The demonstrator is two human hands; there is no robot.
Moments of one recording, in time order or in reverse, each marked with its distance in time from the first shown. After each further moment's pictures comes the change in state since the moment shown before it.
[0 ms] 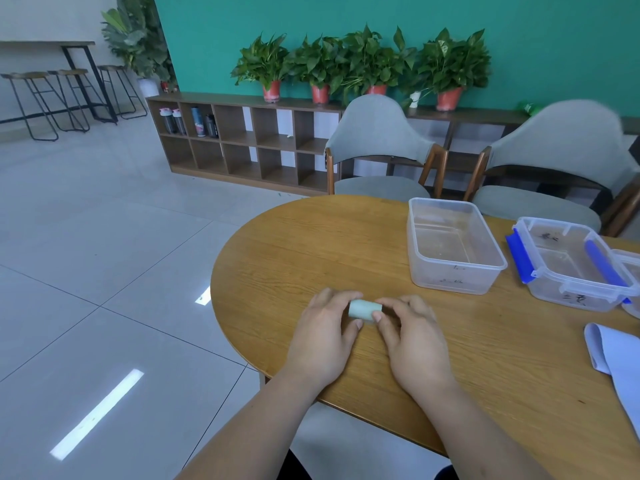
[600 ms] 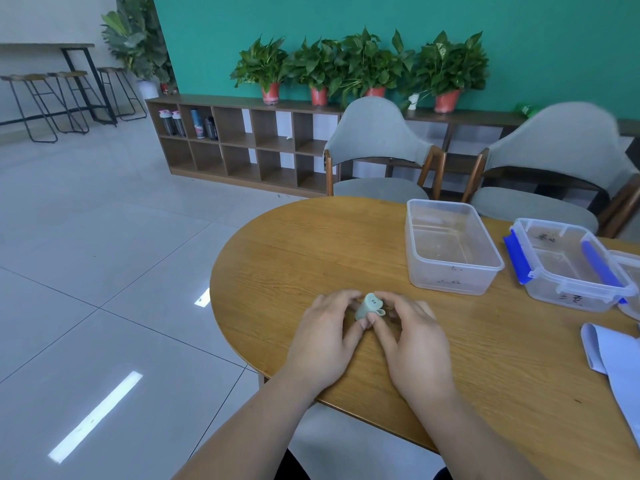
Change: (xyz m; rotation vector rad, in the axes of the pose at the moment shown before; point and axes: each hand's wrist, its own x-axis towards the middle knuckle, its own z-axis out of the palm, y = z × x) left_hand -0.002 0.006 -0.002 -0.035 -0.016 0.055; right_hand -0.009 -0.015 -0.013 0.047 0.090 -0.106
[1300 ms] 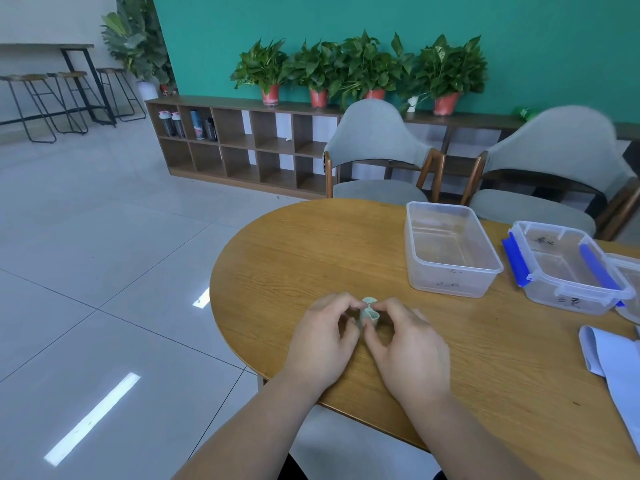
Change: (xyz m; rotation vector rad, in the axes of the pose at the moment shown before) left_hand -0.001 -0.002 0.000 -0.102 0.094 0.057; right_hand -0.003 -0.017 0.001 -0.209 0.056 0.033
